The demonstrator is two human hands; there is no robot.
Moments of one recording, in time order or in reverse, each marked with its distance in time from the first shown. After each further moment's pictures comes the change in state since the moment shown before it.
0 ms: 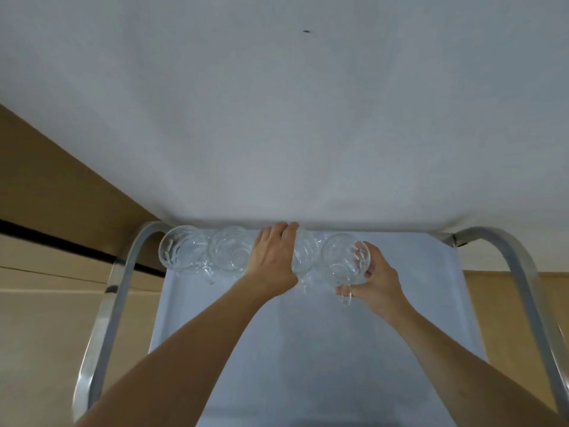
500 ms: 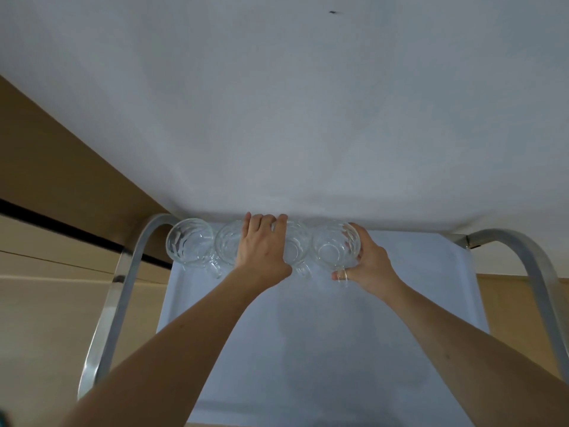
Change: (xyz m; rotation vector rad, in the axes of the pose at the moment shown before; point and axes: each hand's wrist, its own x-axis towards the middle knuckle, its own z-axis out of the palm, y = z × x) left_hand -0.002 -0.027 -0.009 0.218 0.056 -0.050; right_hand 0.035 -0.019 0.018 -0.158 -0.141 -0.071
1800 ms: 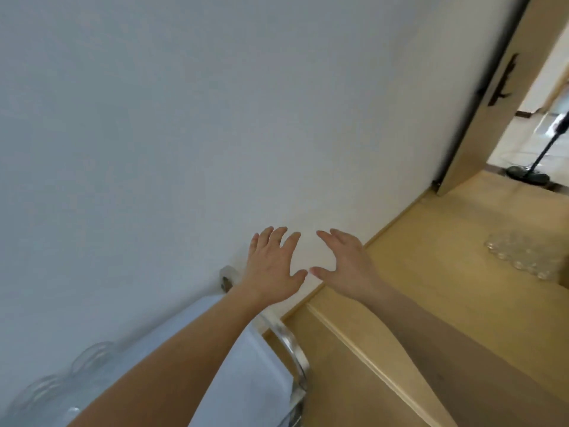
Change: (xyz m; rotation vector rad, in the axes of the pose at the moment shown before) left_hand -0.114 0.468 -0.058 0.013 0.205 0.940; right_hand -0.361 0.072 -0.304 -0.483 0.799 0.154
